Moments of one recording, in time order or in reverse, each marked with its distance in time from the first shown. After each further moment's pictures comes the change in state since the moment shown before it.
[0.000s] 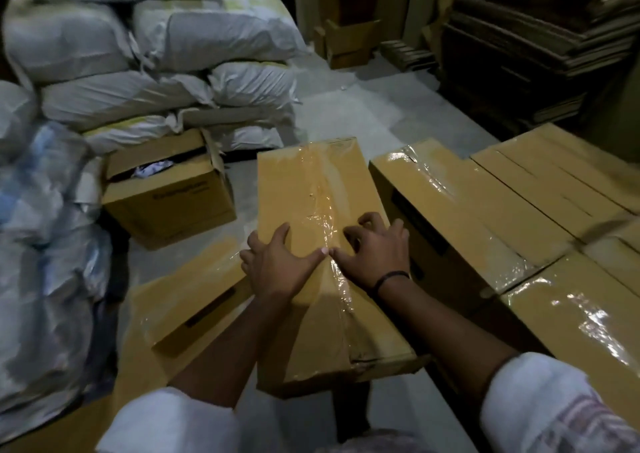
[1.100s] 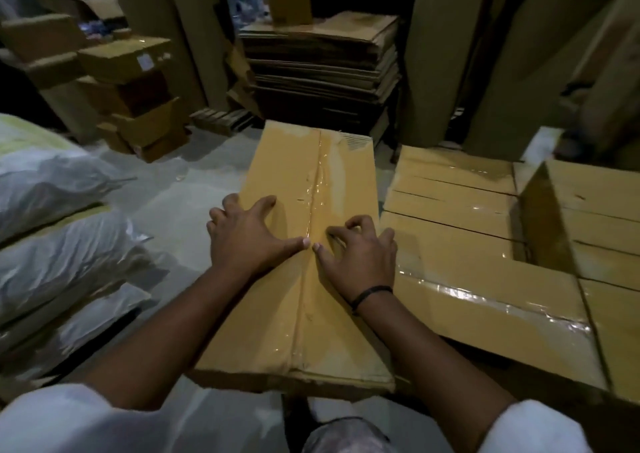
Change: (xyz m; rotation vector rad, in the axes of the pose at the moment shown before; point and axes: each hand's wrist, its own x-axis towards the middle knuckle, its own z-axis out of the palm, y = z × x) left_hand 0.523 0.286 0.016 0.208 -0.191 0.928; right_hand 0.431 -0.020 -0.002 0.108 0.379 0.715
